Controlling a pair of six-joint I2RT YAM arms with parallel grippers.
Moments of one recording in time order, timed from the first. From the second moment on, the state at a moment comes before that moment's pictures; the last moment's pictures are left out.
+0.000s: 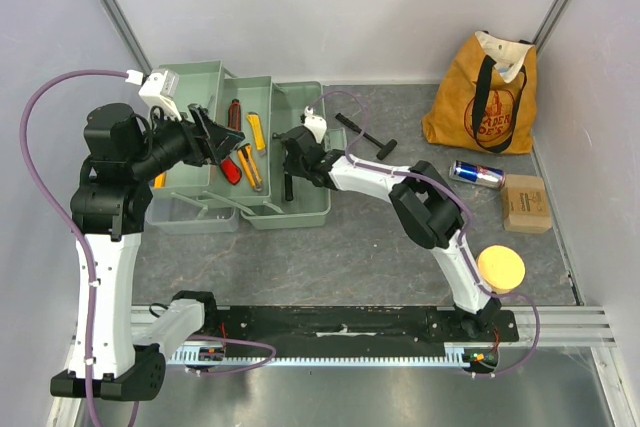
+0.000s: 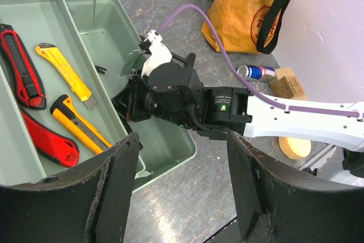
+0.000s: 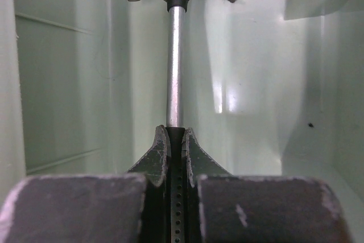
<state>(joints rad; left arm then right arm) -0.05 0.97 1.47 -0.77 0.53 -0.28 0.83 2.23 1.68 -0.12 0.33 0.82</state>
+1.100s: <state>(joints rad) -0.05 0.96 1.47 -0.78 0.52 -0.28 0.85 1.88 1.59 -0.16 0.51 0.63</state>
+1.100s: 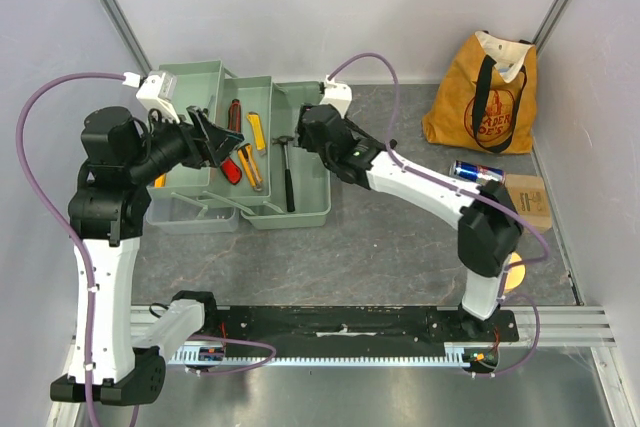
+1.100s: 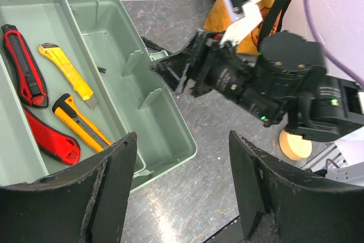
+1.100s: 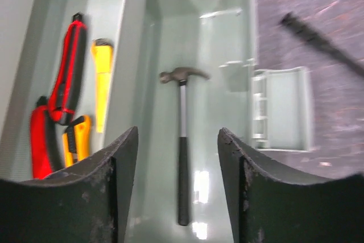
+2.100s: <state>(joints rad) -0.05 0.93 1.48 -0.81 0.52 -0.28 0.37 2.03 1.51 -0.23 0.16 -0.01</state>
